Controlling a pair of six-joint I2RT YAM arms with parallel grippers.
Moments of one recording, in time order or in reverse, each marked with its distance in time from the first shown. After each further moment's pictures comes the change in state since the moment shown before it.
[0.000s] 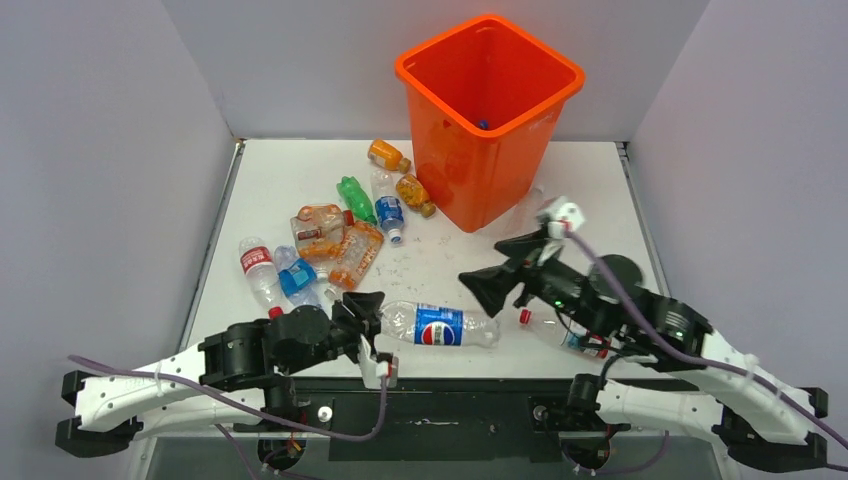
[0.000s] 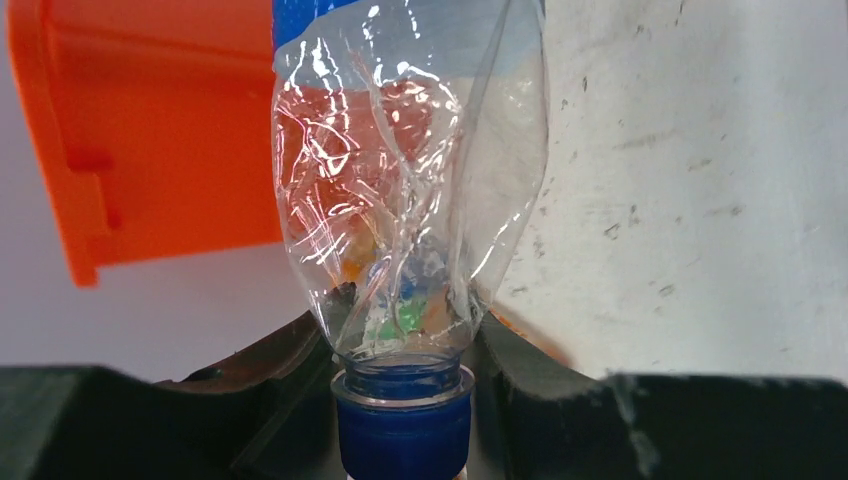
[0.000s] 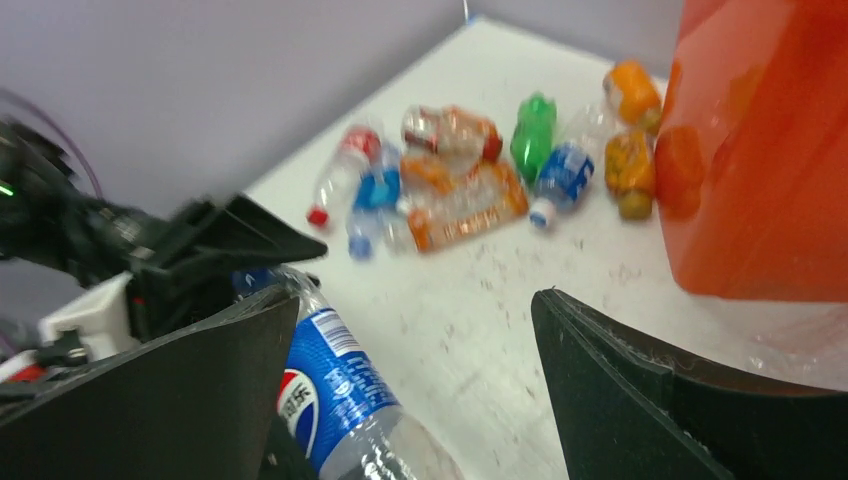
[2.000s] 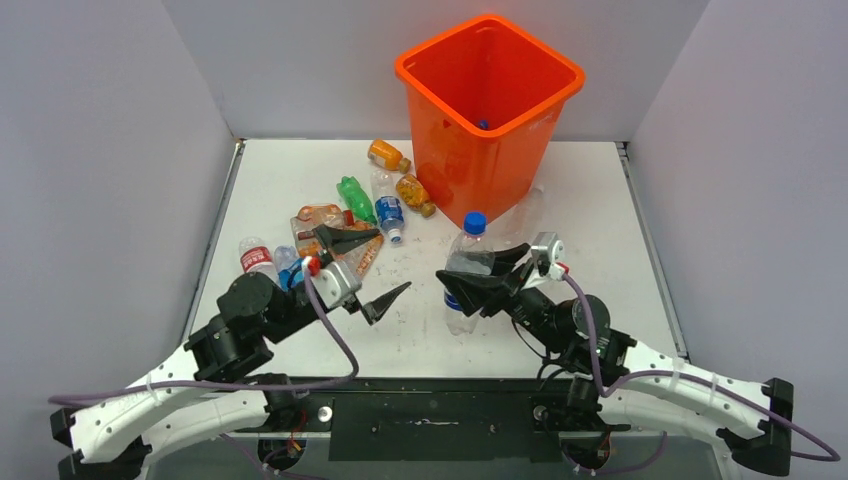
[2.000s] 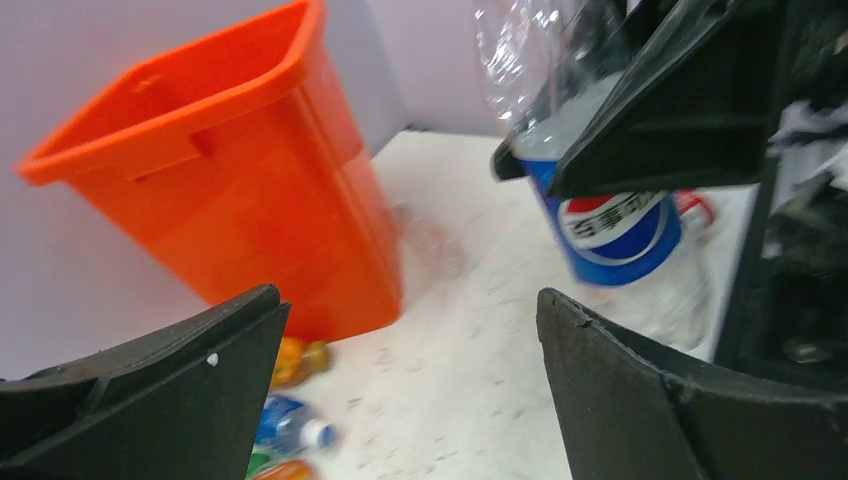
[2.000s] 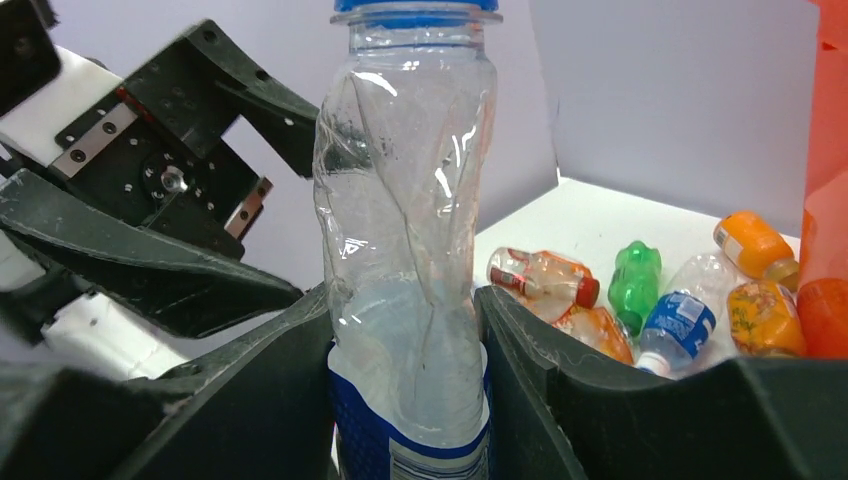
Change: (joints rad) left arm 0.135 0.027 0.076 0.455 0.090 -0.543; right arm 0.012 -0.036 -0.583 0.877 -0.121 -0.031
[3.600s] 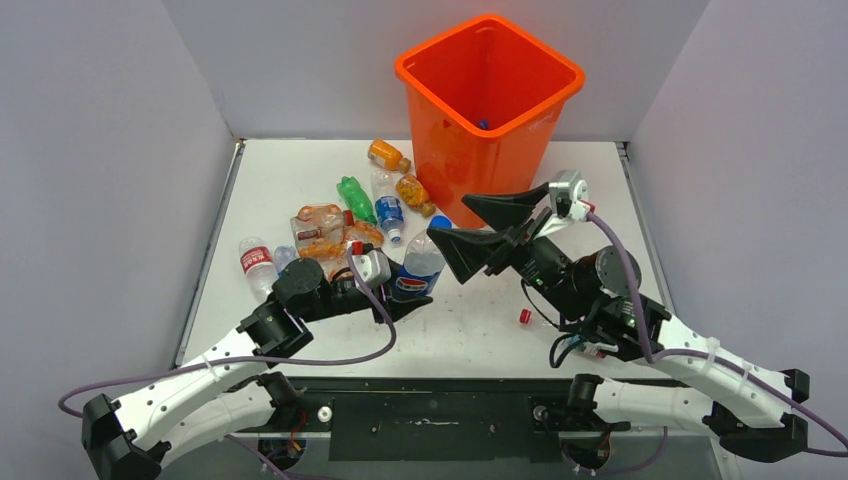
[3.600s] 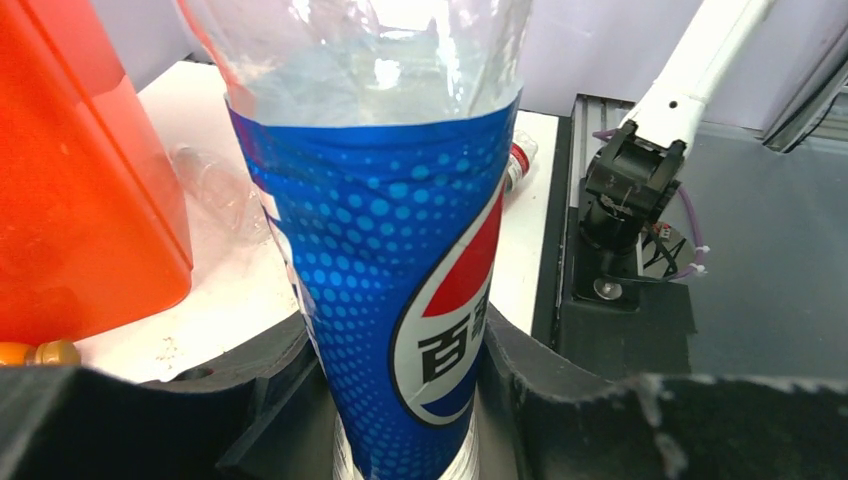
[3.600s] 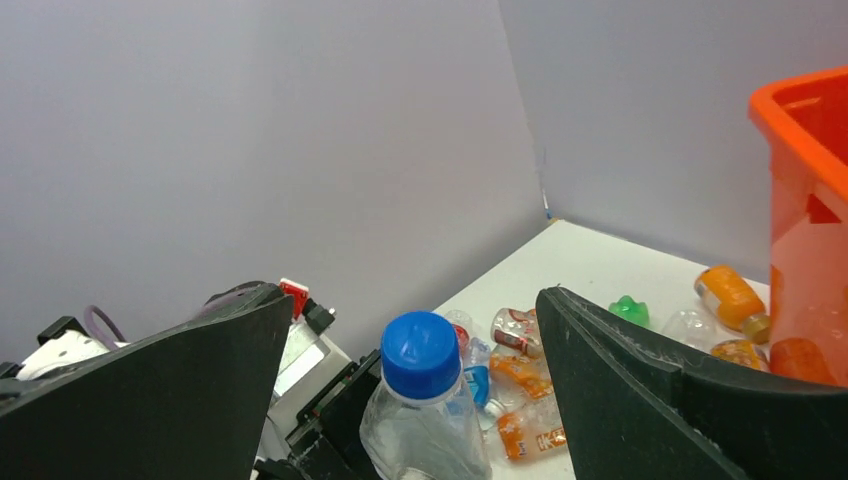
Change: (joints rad) left arm 0.263 0.161 -0.204 0.288 0.616 -0.422; right arm -0.005 0.187 0.464 -0.240 0.056 0.029
